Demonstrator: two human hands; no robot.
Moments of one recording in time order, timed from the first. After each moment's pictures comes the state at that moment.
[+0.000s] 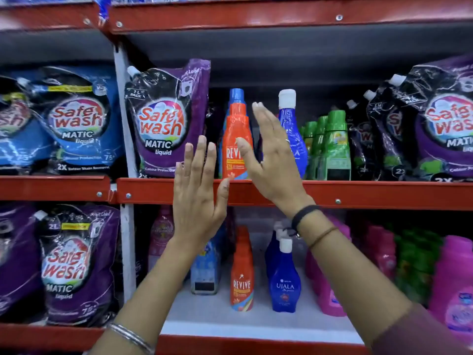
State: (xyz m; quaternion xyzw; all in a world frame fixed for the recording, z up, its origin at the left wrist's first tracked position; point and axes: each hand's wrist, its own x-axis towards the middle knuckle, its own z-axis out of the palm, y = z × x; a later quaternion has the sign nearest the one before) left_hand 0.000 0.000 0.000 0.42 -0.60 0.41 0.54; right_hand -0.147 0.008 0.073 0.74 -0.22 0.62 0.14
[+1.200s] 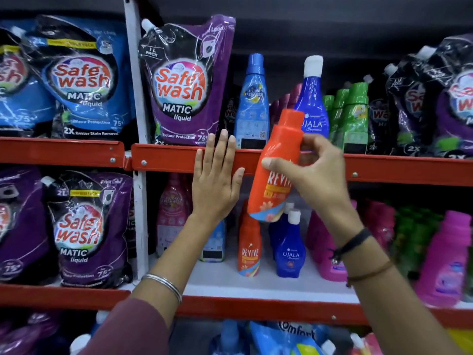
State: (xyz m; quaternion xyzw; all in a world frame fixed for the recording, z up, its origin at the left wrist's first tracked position) left_hand 0.022 -0.041 -0.033 0.49 -0.58 0.45 0.47; right_hand -0.160 0.042 0.019 0.64 -0.34 0.67 -0.12
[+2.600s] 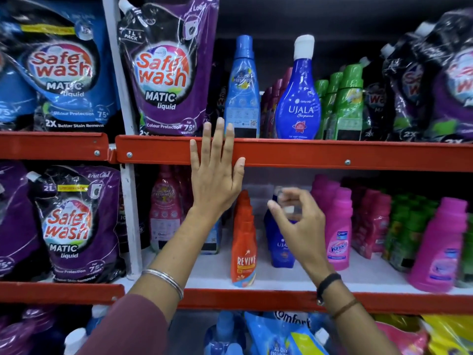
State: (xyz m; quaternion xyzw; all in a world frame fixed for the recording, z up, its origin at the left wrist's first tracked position) left_hand -0.001 -0.037 -0.032 0.50 -0.59 0.42 0.47; right_hand -0.175 -0.009 -0.101 0.66 -0.32 0.68 -0.07
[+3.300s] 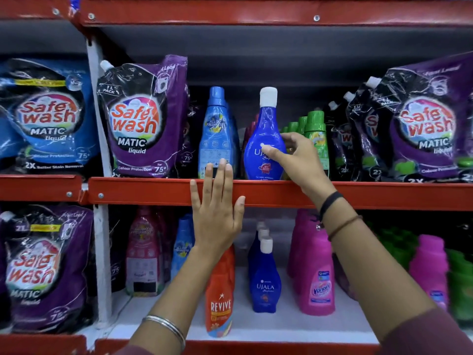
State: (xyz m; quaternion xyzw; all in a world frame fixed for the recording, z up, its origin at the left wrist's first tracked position) left_hand -0.060 -0.053 -0.030 0.50 -0.57 0.44 0.48; right_hand -0.227 -0.054 0.081 0.68 -0.30 0.65 -0.15
